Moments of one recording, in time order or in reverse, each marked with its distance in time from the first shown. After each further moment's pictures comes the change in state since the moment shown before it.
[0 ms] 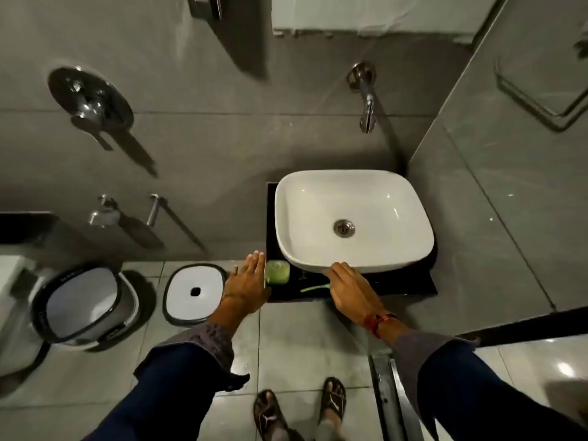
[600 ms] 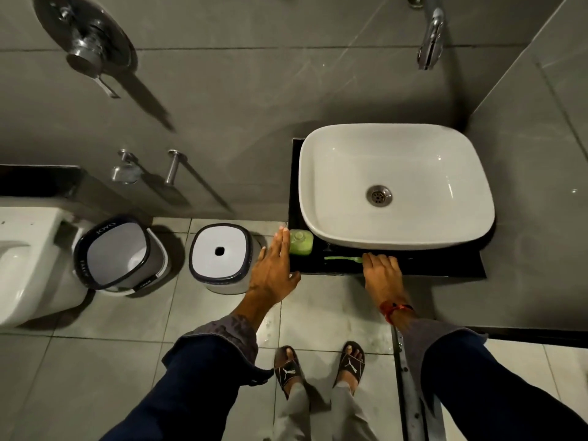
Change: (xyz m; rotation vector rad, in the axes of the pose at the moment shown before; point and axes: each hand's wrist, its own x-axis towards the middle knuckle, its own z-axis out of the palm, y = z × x) left_hand 0.012 0.004 0.056 -0.143 0.076 -0.021; right_hand 0.014 0.025 0.093 -0.107 -0.164 0.311
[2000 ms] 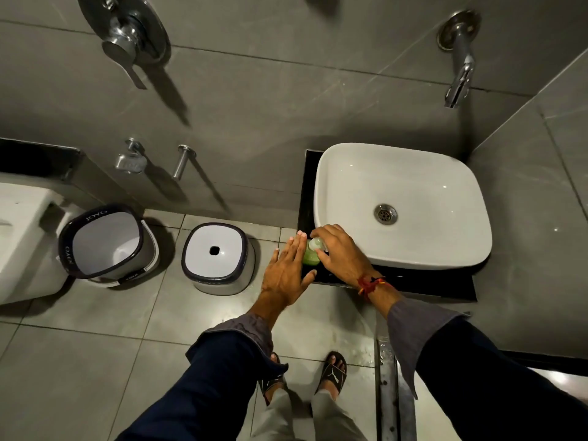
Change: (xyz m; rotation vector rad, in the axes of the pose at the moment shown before) left_hand 0.006 -0.010 0.007 -0.071 0.056 0.074; right_hand 0.052 -0.098 -0.115 0.511 0.141 -0.385
